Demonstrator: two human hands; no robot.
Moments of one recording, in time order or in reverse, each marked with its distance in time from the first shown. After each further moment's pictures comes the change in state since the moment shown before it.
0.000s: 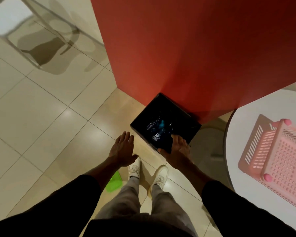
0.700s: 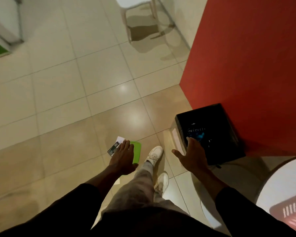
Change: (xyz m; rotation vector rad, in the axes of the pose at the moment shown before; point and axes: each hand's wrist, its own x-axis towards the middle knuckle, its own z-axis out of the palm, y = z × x) left_hand -0.214 0.015 0.114 -0.287 0.069 -0.532; right_hand -0.045 -0.026 0.037 -0.137 -0.165 -0.428
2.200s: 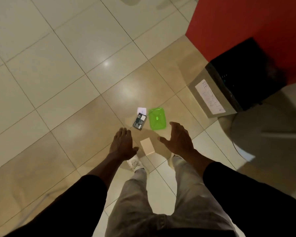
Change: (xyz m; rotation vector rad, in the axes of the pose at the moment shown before) left_hand -0.069 -0.327 0.075 -0.014 -0.125 0.071; right_hand -0.117 -0.297 0.252 0.068 -0.074 0.074
